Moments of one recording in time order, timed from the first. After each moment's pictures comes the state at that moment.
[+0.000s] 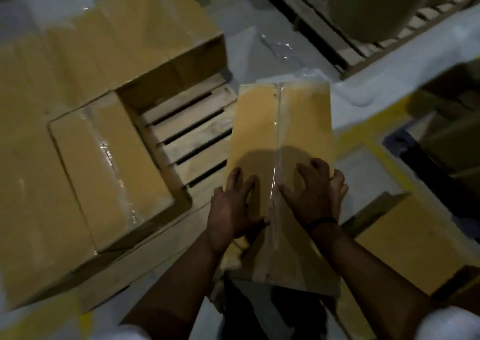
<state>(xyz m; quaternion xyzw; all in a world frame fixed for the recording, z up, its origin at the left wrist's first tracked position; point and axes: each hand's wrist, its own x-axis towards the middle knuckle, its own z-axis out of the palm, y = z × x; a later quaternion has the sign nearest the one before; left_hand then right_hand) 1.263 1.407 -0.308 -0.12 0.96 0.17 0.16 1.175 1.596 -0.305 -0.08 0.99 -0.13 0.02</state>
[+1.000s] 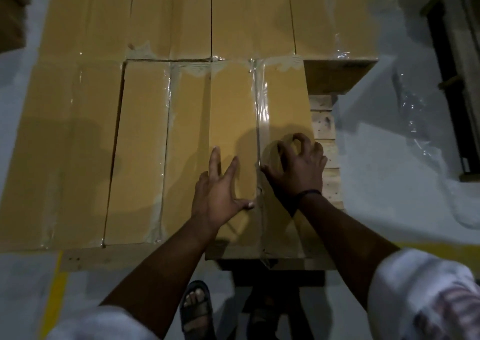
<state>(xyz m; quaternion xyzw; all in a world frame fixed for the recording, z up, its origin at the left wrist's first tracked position) 1.208 1.154 -0.396 -0.43 0.86 0.28 0.08 1.012 1.243 -0.406 -0.39 0.91 -0.05 0.13</state>
